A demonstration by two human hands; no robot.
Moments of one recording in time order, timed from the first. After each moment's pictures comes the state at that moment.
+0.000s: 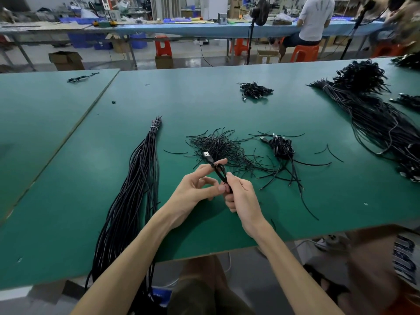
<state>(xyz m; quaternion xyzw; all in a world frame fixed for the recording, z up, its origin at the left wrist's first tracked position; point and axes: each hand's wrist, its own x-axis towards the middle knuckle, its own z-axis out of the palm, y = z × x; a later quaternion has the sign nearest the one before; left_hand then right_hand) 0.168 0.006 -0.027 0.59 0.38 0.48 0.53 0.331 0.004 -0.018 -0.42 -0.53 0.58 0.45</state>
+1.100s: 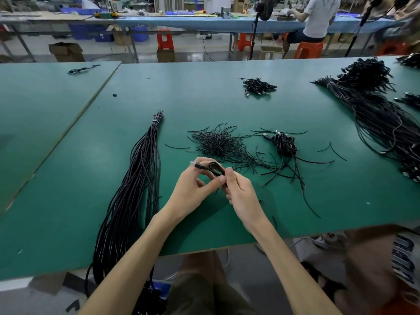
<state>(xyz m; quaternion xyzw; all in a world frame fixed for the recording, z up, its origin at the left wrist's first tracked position) 0.175 0.000 -0.026 0.65 0.49 0.49 0.31 0.329 0.011 -0.036 -0.43 -0.62 0.49 0.44</state>
